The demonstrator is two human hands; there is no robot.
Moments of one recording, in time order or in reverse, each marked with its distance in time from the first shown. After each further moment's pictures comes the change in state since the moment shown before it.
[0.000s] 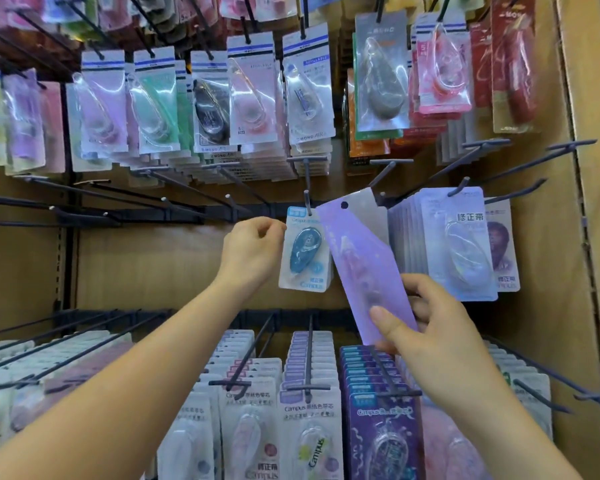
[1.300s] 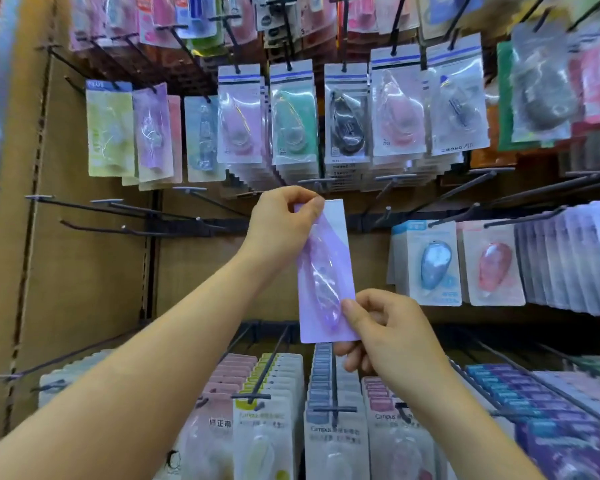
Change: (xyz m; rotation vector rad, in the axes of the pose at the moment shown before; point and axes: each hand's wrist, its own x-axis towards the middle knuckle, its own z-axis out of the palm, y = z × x) left_hand 0.049 -0.042 -0.152 -0.122 -0.032 0.232; right_hand 0.004 -0.070 0.203 0.050 -0.169 0.094
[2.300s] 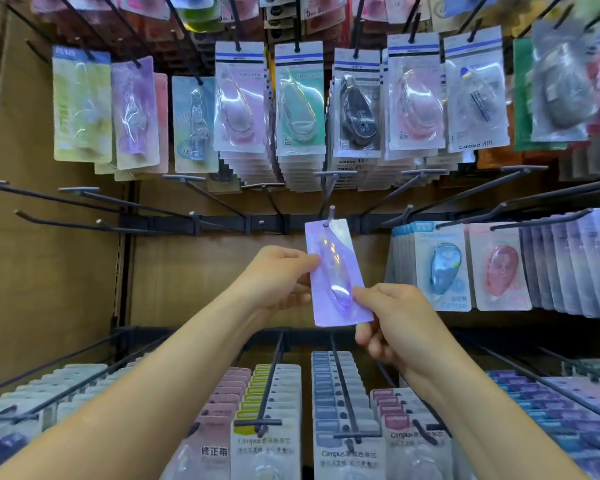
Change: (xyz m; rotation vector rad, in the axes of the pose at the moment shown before) left_hand -0.023 -0.052 0.001 -0.336 -0.349 -0.548; right_hand 0.041 0.003 0.013 0.081 0.079 0.254
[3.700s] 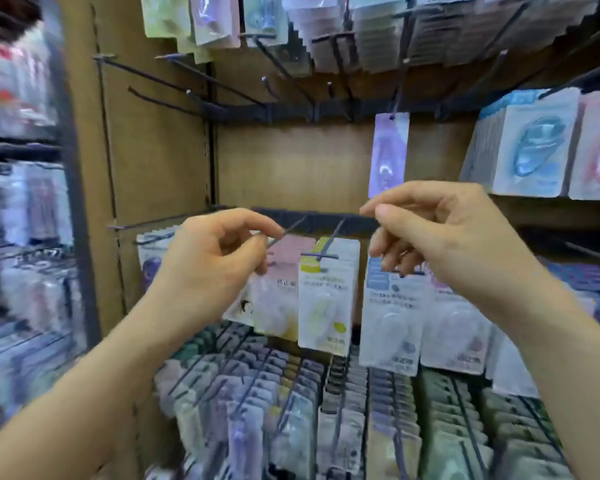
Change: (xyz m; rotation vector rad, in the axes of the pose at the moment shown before) left_hand -0.185 -0.053 -0.057 0.444 0.352 0.311; right_hand -0.070 0.013 0.001 -0.067 -0.363 -0.412
